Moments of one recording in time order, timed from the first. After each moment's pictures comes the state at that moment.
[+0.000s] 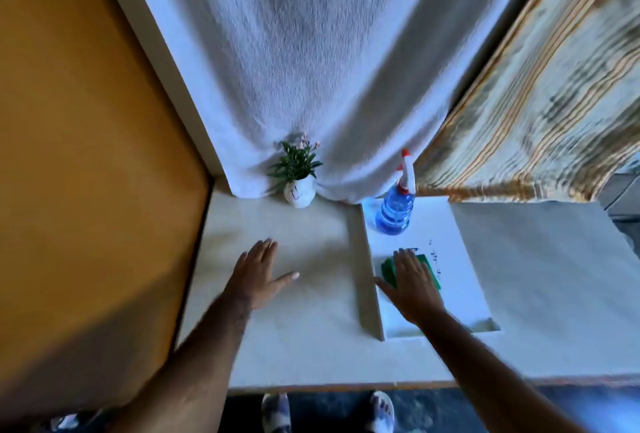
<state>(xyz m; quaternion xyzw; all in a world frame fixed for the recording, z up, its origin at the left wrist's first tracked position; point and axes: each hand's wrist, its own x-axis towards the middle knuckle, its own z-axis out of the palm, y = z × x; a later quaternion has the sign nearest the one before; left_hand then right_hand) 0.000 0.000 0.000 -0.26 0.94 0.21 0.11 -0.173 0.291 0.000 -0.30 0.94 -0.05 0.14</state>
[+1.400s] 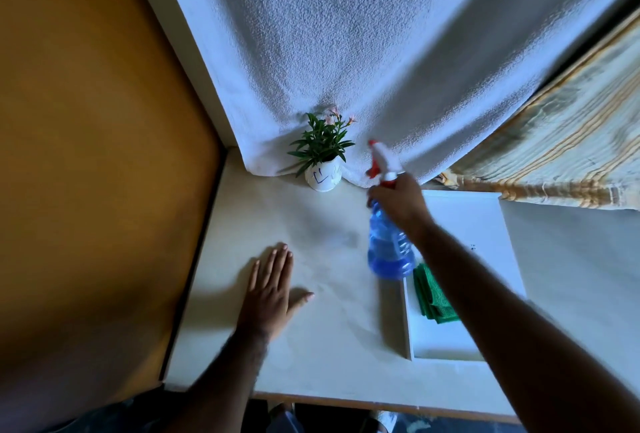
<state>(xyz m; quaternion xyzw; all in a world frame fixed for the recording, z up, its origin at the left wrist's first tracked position) 0.030 0.024 -0.095 -0.24 0.97 0.04 0.00 -0.254 0.126 0.046 -0.19 0.83 -0.47 0.23</state>
